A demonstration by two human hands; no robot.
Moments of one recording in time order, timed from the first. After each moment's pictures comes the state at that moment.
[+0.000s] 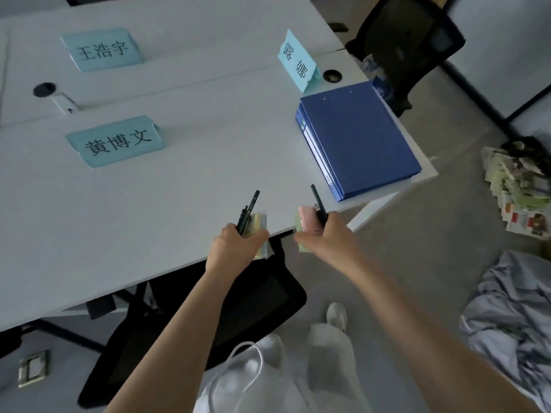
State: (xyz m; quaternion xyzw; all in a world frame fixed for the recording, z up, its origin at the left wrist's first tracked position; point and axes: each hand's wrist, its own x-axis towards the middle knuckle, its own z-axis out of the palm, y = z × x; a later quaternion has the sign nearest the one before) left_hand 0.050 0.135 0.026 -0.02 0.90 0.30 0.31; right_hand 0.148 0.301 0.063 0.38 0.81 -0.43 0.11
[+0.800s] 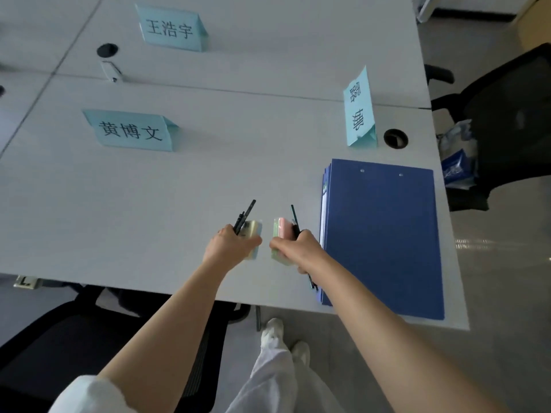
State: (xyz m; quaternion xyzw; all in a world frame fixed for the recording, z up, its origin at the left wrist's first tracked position) left_hand -0.069 0.282 -0.034 -0.21 0.90 0.26 0.28; right_hand -0.048 0.440 -0.004 0.29 0.75 -0.48 0.34
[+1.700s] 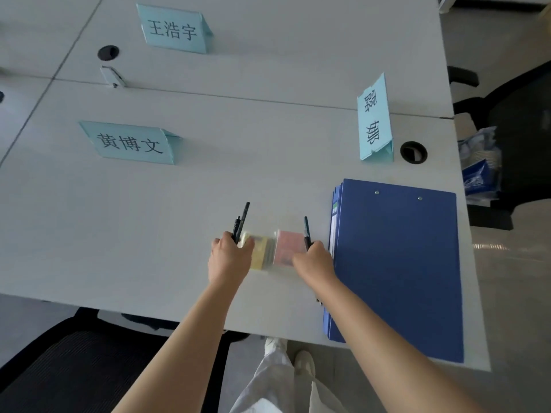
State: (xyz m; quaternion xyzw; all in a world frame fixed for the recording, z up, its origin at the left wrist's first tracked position) left_hand -0.098 0.291 -0.039 -0.28 0.88 0.32 0.21; right_hand -0.085 0.448 -0.034 0.31 0.80 -0.41 0.30
